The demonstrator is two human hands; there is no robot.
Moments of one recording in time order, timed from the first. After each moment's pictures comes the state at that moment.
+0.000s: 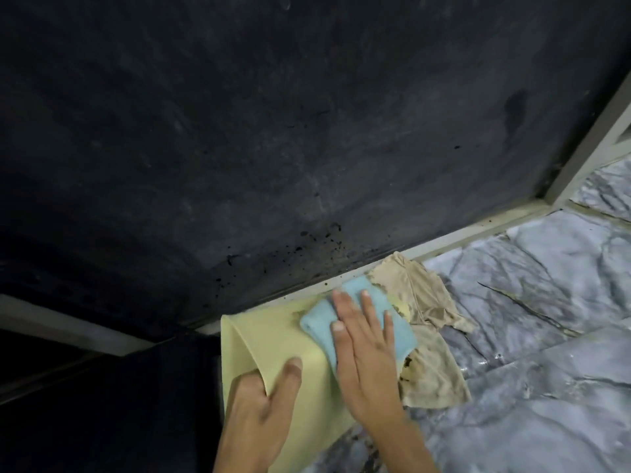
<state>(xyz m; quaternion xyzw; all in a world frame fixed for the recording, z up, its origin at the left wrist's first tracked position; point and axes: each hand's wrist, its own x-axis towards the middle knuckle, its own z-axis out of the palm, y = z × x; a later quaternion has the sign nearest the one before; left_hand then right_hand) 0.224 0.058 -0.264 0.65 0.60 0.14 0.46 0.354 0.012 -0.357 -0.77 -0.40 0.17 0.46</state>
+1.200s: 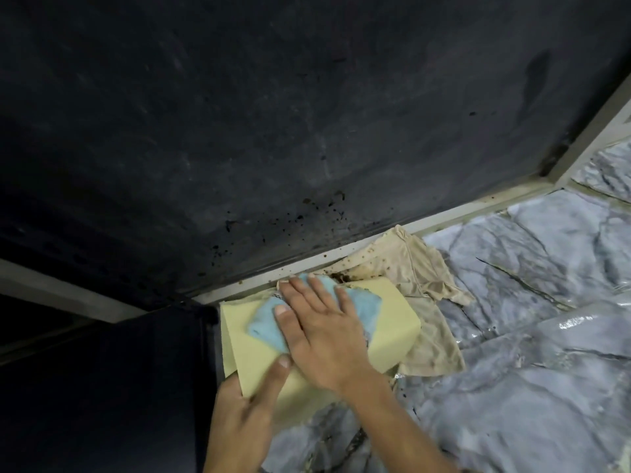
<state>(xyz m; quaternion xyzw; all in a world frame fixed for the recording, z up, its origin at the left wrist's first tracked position) 0.183 0.042 -0.296 0.55 0.60 0.20 0.54 0.317 0.038 -0.330 -0.77 -0.52 0.26 0.27</state>
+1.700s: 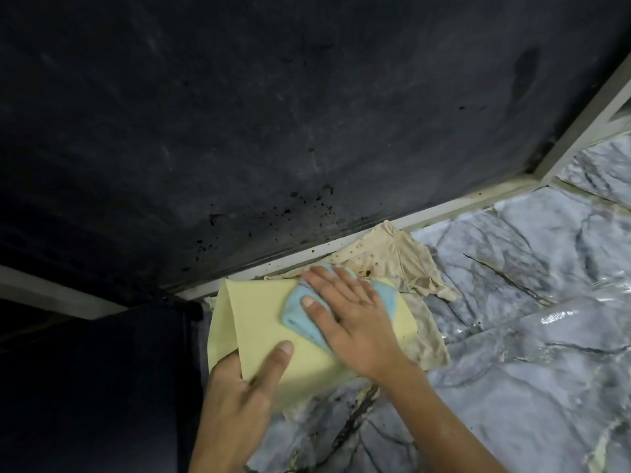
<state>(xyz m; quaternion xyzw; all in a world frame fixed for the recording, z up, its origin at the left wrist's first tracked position) 0.200 0.044 -0.287 0.58 0.60 0.18 0.53 0.369 0.010 -0.362 -0.77 -0.48 0.27 0.32</state>
